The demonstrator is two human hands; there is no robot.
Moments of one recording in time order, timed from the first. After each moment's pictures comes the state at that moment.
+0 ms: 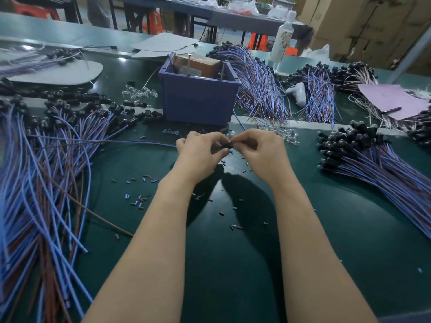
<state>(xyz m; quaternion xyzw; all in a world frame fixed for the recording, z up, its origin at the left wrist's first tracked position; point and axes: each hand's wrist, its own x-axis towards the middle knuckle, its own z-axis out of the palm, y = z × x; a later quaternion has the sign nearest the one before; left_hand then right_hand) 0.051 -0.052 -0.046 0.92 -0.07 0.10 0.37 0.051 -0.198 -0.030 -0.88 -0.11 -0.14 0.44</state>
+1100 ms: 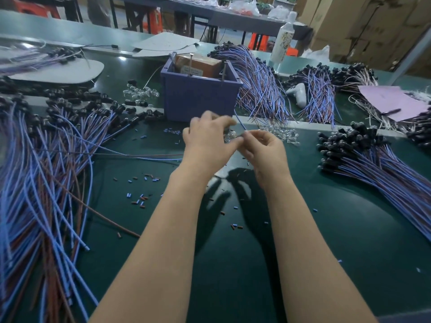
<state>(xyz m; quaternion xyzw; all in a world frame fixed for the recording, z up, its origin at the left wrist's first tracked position) 0.045 -0.066 -0.015 0.93 -0.06 0.15 0.32 0.052 -0.185 -0.032 -0.63 0.05 -0.07 0.77</state>
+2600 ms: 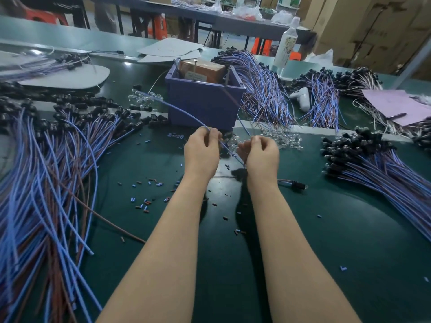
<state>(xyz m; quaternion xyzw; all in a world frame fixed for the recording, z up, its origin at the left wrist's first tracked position) 0.060 -0.064 -0.050 0.75 0.04 0.19 0.63 0.063 -0.162 -0.044 -0.65 0.13 -0.16 0.73</state>
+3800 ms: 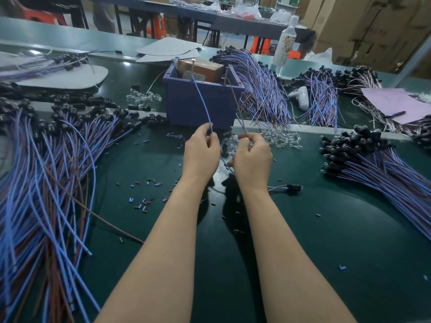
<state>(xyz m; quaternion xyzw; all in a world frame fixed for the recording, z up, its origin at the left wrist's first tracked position) 0.063 -0.064 -0.054 0.79 0.02 0.19 0.58 0.047 -0.150 -0.040 -0.83 0.08 -0.21 0.51</state>
